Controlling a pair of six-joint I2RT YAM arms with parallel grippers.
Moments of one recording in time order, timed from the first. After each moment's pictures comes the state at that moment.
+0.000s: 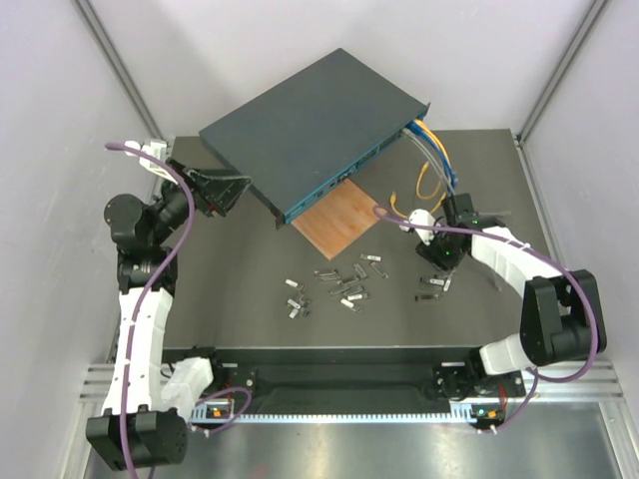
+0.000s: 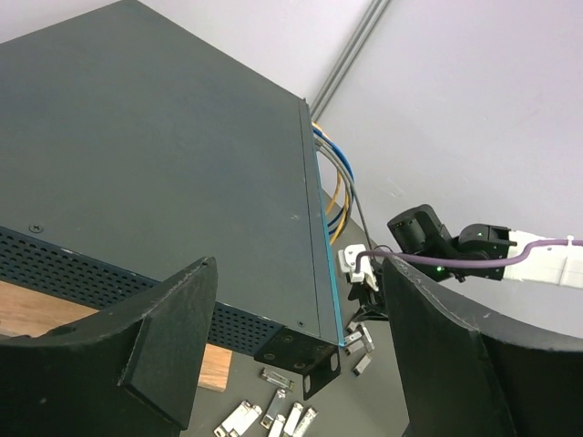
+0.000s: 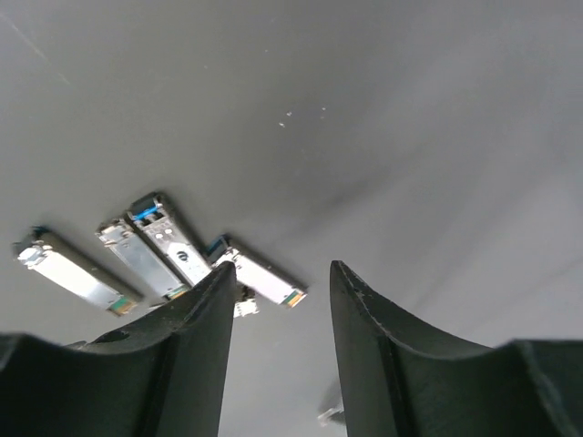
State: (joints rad) left arm 0.11 0.89 0.93 0.25 0.83 -0.70; right arm 0.20 1.43 0.87 -0.61 -0.12 -0.74
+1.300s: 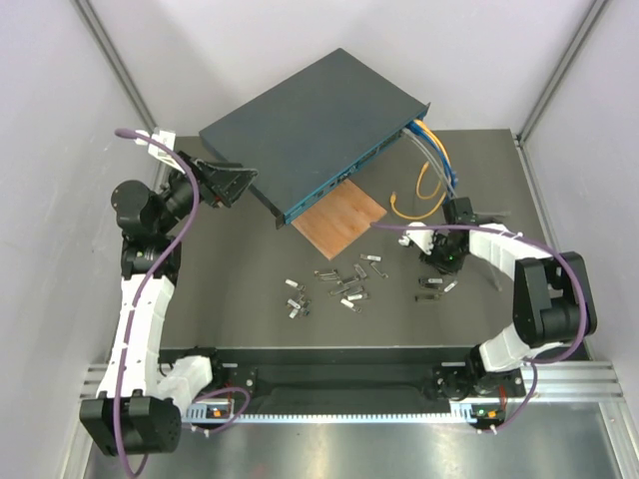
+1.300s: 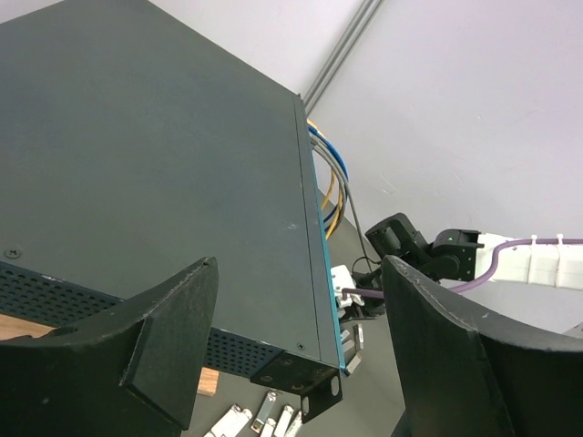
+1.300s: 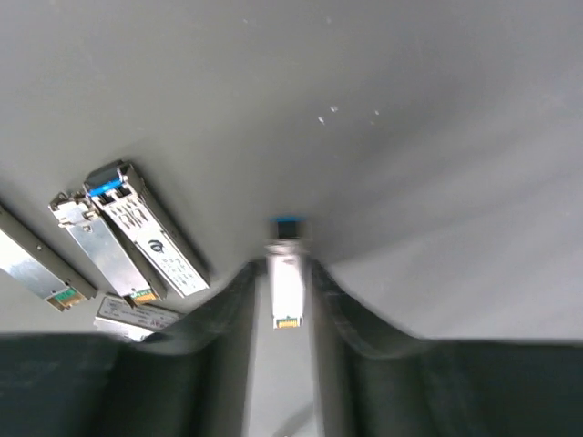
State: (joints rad) left arm 0.06 0.97 0.98 0.24 0.81 -0.70; right arm 0.15 1.54 0.85 -0.59 -0.16 -1.02
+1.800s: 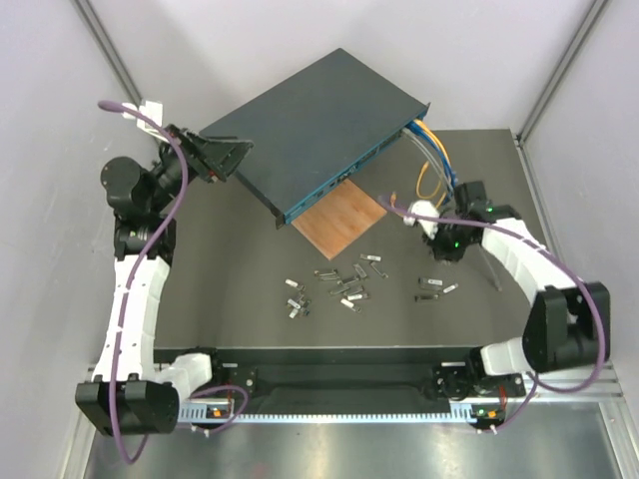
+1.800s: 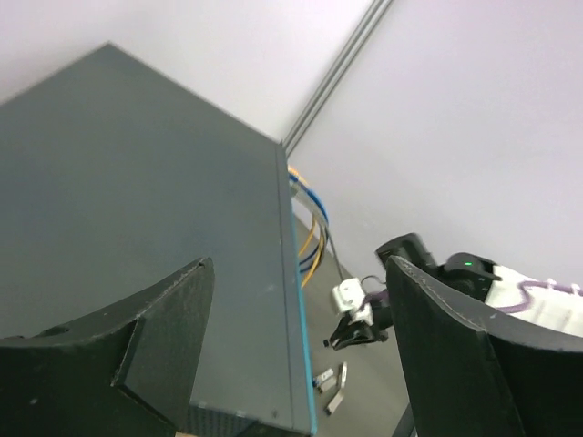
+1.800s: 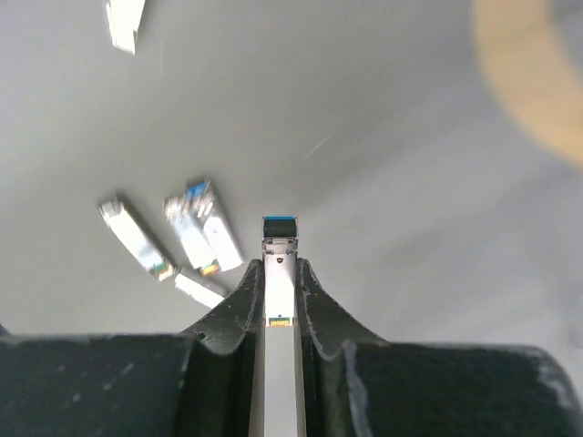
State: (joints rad) left arm 0.04 1.07 1.16 0.24 0.79 -0.78; right arm 0.15 1.41 0.96 -0.78 -0.31 -0.94
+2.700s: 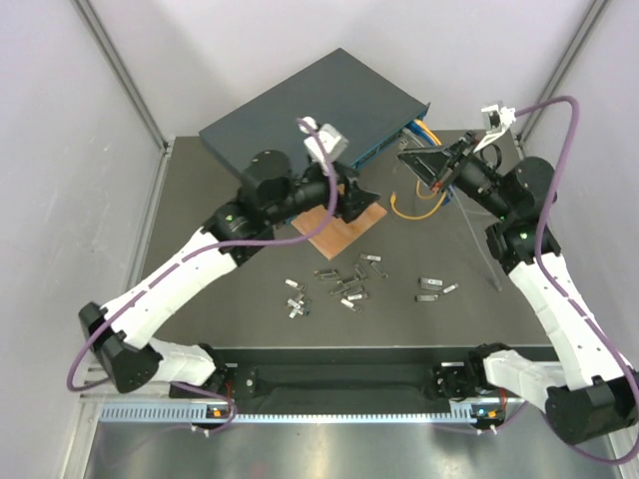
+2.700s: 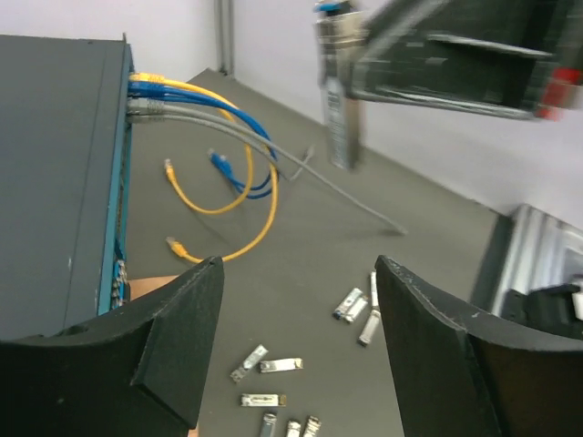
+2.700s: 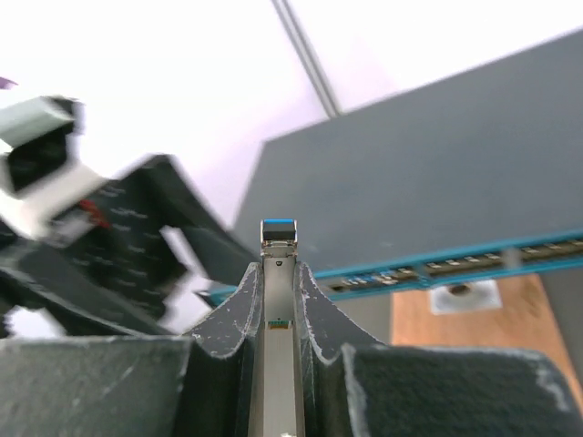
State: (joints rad) left arm -0.77 1.31 1.39 -0.10 0.28 -0.15; right arm 0.26 1.05 1.10 0.21 -0.60 0.61
